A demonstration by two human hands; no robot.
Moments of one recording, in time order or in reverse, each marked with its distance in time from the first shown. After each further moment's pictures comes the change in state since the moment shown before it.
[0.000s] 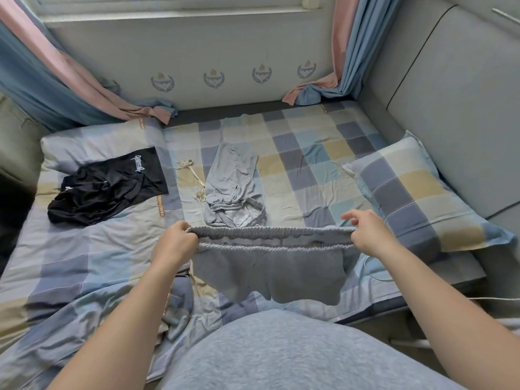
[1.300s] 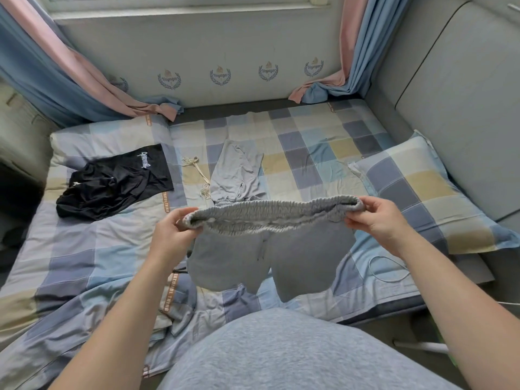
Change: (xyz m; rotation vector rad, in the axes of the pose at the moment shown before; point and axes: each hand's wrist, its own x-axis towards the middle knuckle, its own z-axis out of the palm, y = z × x) left_hand -0.021 -0.002 -0.018 -0.689 0.021 0.176; right_hand -0.007 -0.012 -0.019 0.938 -0.090 -0.103
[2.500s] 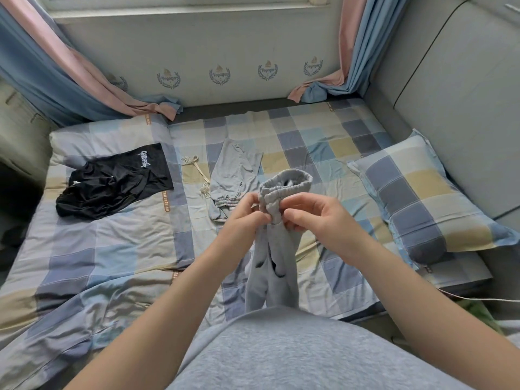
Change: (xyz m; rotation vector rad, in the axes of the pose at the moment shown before) left_hand -0.067 0.106 0.082 -0.418 -0.487 -0.050; right_hand -0.072 -0.054 0.099 -0.102 -0.357 -0.238
